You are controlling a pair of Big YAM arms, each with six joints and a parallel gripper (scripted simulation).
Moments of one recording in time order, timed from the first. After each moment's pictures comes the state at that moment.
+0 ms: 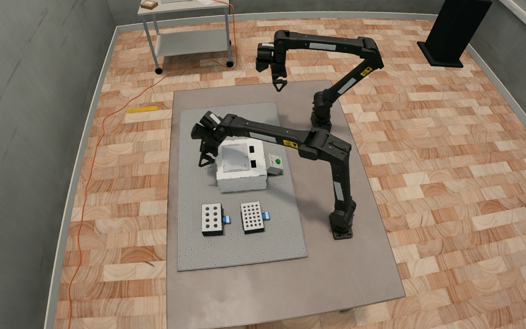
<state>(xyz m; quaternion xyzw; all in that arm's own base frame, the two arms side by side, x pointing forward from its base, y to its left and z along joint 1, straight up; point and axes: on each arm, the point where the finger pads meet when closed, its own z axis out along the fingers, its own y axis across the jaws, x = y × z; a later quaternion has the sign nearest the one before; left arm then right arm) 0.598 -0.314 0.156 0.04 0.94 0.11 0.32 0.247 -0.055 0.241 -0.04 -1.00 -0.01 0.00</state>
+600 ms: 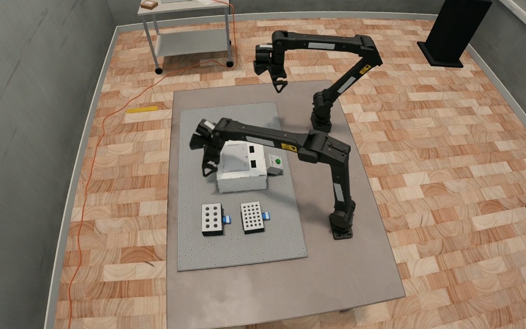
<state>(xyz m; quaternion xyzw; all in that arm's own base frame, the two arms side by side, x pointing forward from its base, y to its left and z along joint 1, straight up) 0.581 -0.264 0.146 0.04 0.96 0.13 0.22 0.257 -0.036 0.251 0.03 -1.00 -0.01 0.01</state>
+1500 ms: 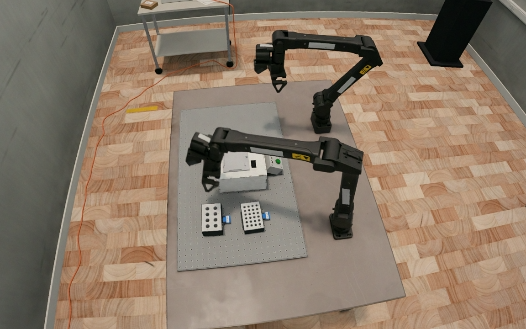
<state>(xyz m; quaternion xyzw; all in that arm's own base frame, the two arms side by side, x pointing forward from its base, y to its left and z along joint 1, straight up) 0.561 -0.164 0.197 0.03 0.98 0.11 0.16 0.256 -0.038 0.252 0.00 -1.00 -0.01 0.00</state>
